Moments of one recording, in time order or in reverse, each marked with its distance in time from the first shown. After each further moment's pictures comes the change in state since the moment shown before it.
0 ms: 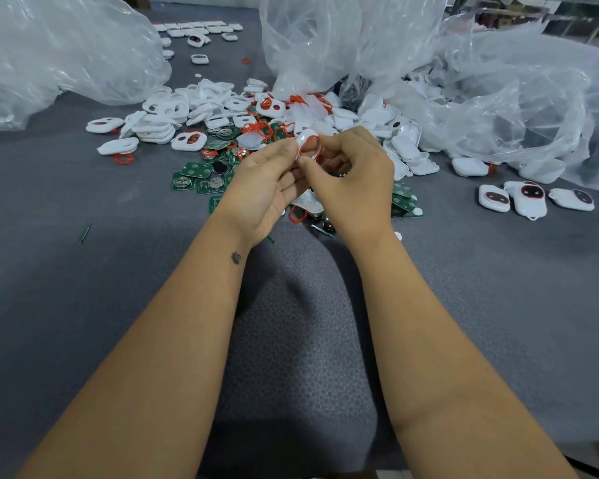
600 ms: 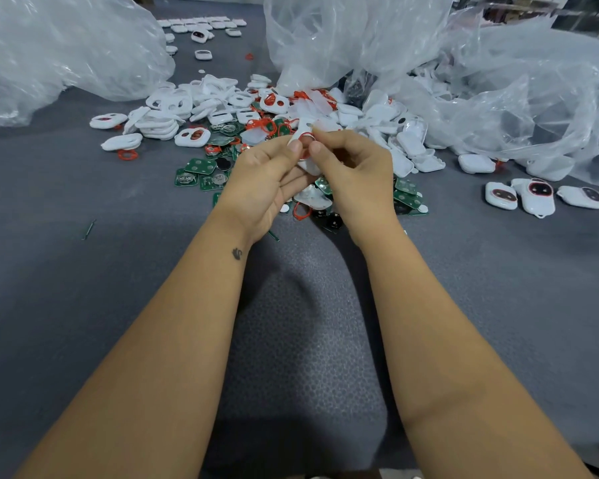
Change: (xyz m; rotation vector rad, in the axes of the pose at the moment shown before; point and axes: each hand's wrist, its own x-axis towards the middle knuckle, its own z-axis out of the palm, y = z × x) left_hand -0.001 0.002 -0.005 0.103 -0.024 0.044; right_hand 0.002 0.000 0.003 0.484 -0.085 0.323
